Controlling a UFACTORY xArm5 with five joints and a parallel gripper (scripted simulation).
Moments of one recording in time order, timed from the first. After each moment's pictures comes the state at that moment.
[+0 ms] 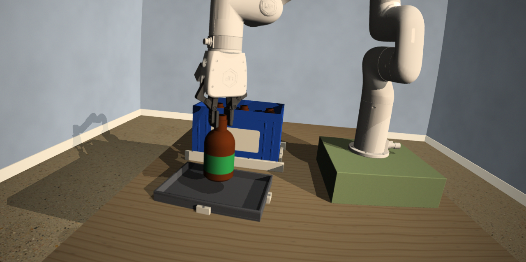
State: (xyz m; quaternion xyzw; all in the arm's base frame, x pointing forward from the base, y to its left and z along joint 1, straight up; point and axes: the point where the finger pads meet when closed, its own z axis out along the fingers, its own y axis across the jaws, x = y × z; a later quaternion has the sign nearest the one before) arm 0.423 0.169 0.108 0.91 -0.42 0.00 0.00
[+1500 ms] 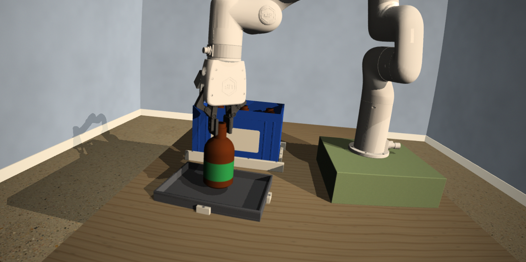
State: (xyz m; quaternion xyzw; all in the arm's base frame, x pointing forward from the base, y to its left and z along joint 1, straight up) arm 0.423 0.169 0.090 0.91 -0.42 0.00 0.00
